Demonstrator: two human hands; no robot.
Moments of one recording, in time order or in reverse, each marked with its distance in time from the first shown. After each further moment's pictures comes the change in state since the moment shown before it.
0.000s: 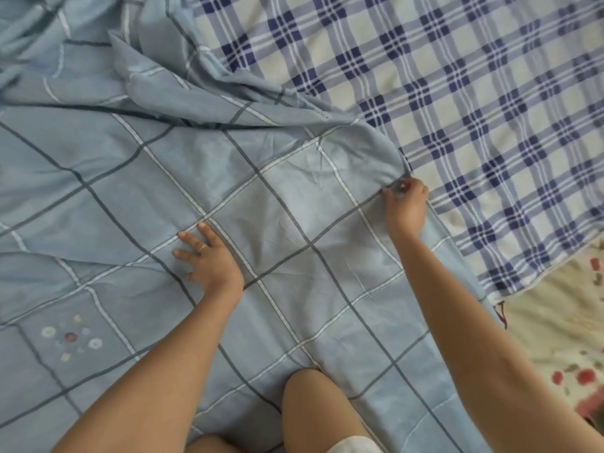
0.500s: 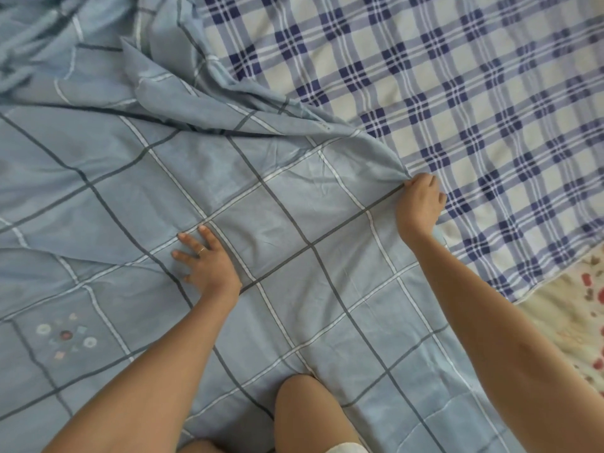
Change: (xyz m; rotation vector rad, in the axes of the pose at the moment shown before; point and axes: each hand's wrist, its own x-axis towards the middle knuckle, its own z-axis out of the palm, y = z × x) left_hand -0.006 -0.002 -0.010 0.012 -0.024 0.022; right_hand 0.019 -0.017 -0.024 -0.299 0.086 -0.179
